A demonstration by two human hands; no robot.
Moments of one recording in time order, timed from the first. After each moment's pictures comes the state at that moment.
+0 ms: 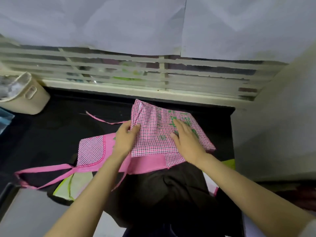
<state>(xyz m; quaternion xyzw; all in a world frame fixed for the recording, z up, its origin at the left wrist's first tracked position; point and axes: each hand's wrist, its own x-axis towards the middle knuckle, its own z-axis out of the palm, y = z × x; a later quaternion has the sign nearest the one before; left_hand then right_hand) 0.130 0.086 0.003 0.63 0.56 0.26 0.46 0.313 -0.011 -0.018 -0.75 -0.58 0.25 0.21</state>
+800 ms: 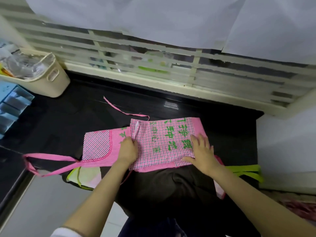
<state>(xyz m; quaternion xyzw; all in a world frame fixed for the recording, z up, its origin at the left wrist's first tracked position) 0.051 0.094 -0.067 0.64 0.69 0.05 0.34 0.281 -0.014 -0.071 -0.78 -0.55 0.30 -0.01</state>
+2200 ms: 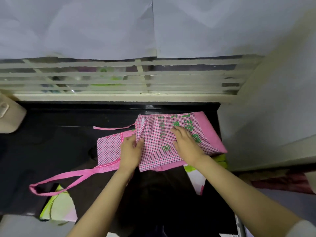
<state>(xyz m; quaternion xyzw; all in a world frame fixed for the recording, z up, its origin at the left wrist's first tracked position) 0.163 0.073 -0.054 0.70 0.55 0.15 0.43 0.350 -0.021 -0.059 -0.77 -0.59 0.20 0.15</state>
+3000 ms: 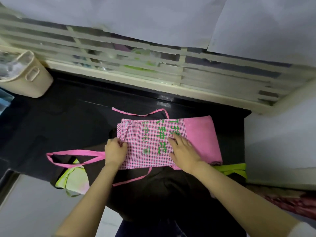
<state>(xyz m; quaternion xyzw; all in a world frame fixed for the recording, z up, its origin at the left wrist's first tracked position) 0.052 0.094 -0.079 0.63 0.71 0.09 0.31 0.276 0.000 -0.065 -0.70 -0.67 0.25 -0.03</state>
